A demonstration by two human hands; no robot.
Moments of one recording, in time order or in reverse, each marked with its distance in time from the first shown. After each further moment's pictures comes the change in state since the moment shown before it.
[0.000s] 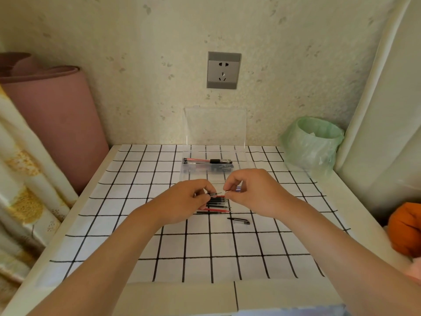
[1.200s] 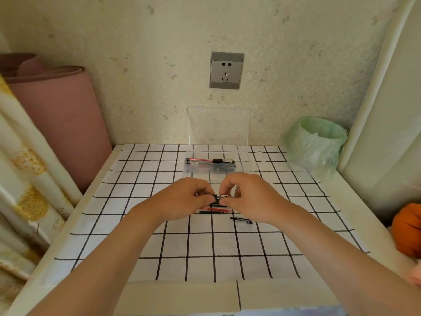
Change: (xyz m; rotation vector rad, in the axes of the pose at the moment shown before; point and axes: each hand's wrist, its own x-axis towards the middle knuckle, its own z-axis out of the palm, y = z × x) left_hand 0.000 0.002 -0.007 0.030 -0.019 0.002; right_hand -0.002 -0.010 0.012 -0.047 -0.052 -0.036
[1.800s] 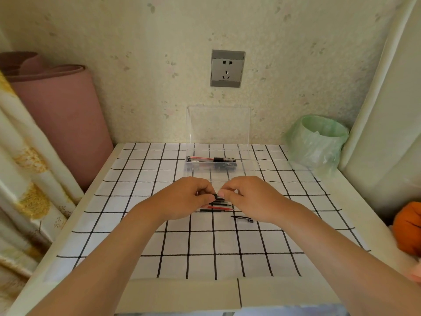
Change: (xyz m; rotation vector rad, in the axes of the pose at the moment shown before) left_hand 0.000 -0.002 0.000 0.060 -0.011 0.036; right_hand 0.001 0.003 0.002 -0.046 -0.073 0.034
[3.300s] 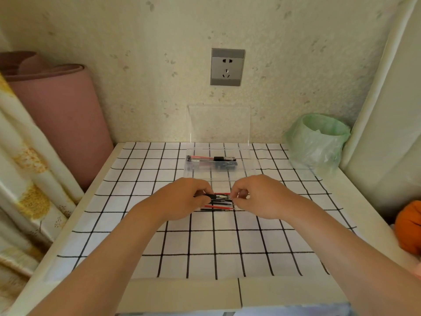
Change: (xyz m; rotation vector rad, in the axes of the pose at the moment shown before) left_hand 0.002 -0.009 0.002 0.170 -0.003 -0.010; right_hand -0.003 0.012 -0.011 -0.159 -0.083 0.097
